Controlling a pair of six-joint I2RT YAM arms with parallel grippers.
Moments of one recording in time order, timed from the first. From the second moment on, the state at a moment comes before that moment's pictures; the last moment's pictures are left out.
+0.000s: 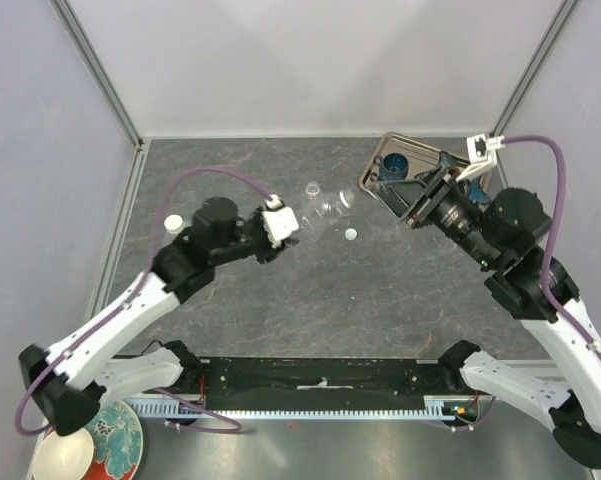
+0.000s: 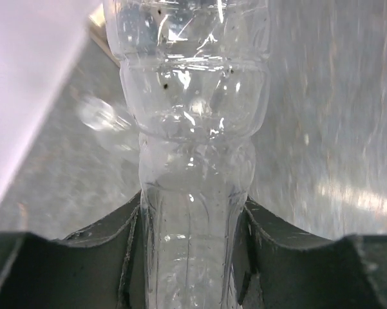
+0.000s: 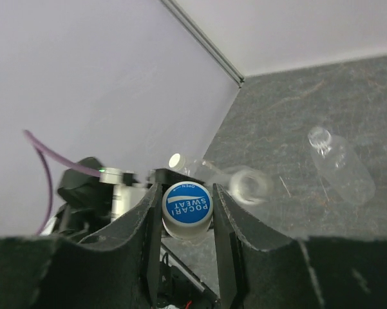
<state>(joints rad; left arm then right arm) -0.74 1.07 0.94 -0.33 0.29 0.52 0.62 0.82 1.23 -0.36 -0.03 0.80</state>
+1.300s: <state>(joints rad) -0.79 0.50 0.31 0.60 0.50 -0.18 0.87 1.30 1.74 -0.40 -0.37 0.26</state>
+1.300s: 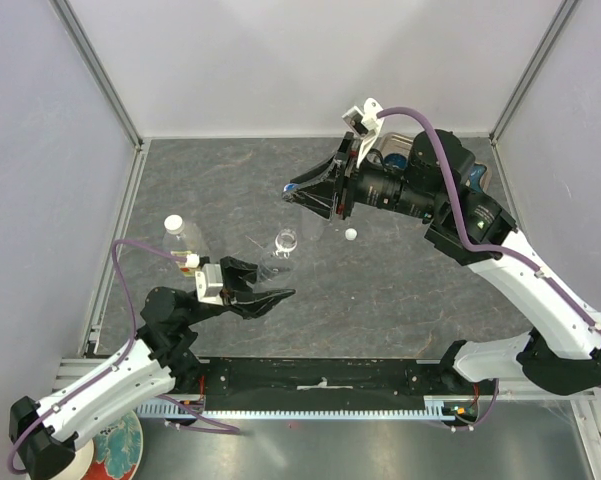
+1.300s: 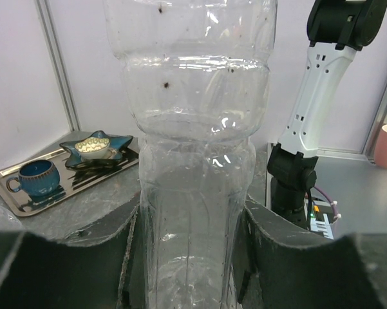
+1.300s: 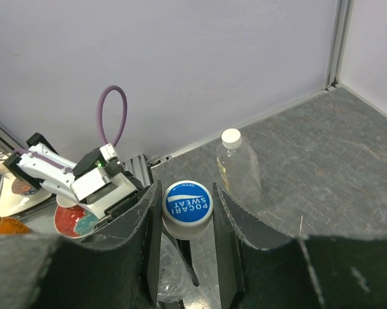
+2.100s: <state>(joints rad) -0.79 0.56 0.31 0.61 0.39 -0.20 0.94 1.26 1.64 -0.37 -0.49 0.26</state>
